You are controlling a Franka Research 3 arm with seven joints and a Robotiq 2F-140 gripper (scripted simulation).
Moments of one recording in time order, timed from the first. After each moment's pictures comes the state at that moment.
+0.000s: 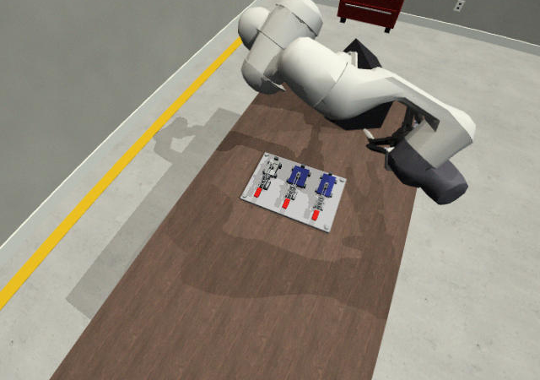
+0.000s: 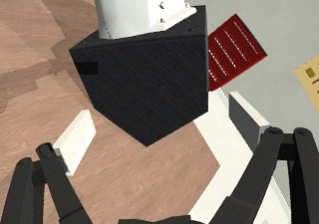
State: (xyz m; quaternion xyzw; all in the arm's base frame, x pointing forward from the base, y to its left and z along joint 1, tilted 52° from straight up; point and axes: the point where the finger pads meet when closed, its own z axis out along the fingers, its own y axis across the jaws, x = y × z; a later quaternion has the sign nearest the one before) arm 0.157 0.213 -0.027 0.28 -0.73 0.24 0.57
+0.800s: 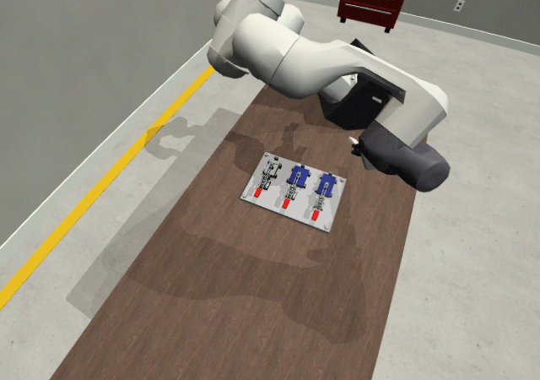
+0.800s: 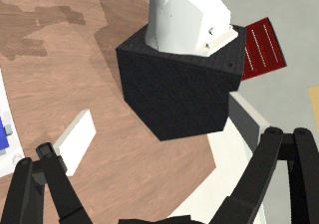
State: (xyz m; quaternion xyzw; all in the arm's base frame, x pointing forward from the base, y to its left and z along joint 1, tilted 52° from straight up) arm 0.196 0.192 0.045 0.41 -0.71 0.22 0.53
